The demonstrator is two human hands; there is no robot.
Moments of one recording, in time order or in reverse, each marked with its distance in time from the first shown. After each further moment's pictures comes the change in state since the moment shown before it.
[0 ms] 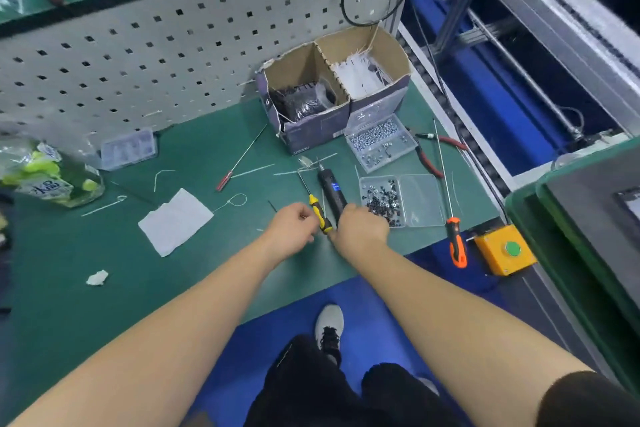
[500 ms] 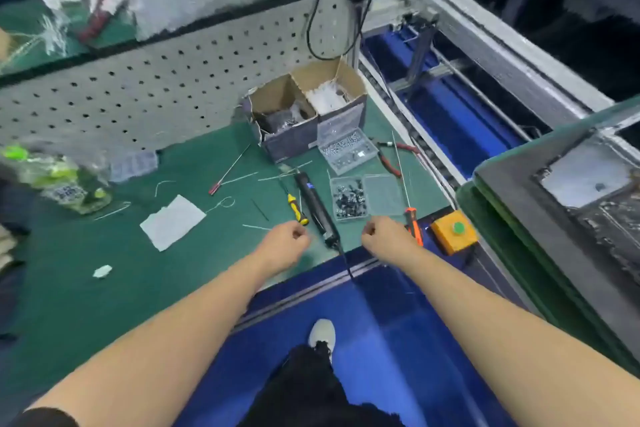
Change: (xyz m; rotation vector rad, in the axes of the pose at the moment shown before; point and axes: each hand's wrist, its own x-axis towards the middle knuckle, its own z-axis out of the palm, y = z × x) left_hand -0.087 0.009 0.042 0.256 0.008 0.146; right_hand -0.095 0.126 -0.029 0.496 -0.058 -0.054
